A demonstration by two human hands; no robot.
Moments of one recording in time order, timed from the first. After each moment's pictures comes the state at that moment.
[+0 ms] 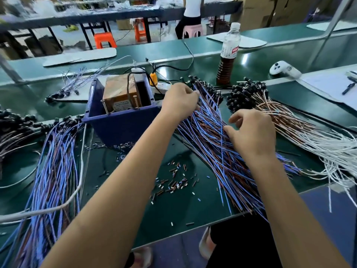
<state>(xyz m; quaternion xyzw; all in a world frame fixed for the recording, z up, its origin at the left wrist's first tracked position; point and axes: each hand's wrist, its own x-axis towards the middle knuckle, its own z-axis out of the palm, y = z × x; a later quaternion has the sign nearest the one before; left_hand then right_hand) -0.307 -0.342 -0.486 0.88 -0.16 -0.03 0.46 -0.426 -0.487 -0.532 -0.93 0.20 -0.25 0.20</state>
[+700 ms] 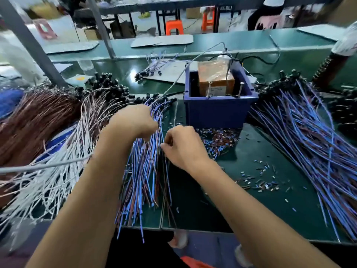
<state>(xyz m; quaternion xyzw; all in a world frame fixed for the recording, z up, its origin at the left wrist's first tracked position) -0.337 -0.042 -0.490 0.99 0.06 -0.08 0.06 -0.366 -0.181 -0.564 -0.95 -0.13 -0.02 0.29</state>
